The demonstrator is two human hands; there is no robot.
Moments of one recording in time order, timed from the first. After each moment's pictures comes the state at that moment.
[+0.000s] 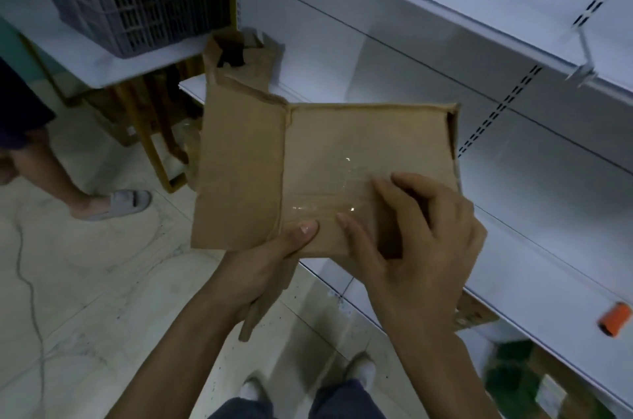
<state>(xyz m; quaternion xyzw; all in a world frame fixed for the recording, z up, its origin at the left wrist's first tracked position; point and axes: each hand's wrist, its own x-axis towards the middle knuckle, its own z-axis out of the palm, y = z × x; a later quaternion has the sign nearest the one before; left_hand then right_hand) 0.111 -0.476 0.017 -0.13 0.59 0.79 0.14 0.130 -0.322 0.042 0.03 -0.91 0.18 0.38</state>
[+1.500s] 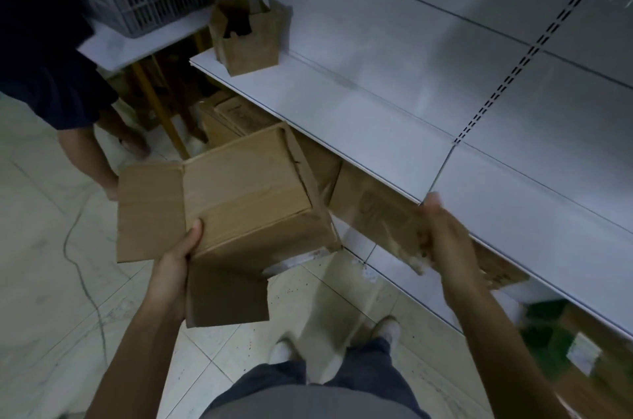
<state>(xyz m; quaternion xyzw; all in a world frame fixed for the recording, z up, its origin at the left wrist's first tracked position) 0.131 -0.563 -0.084 -0.31 0.51 0.80 0.11 0.133 -0.253 -0.042 -0.29 -0.76 0.58 -0.02</state>
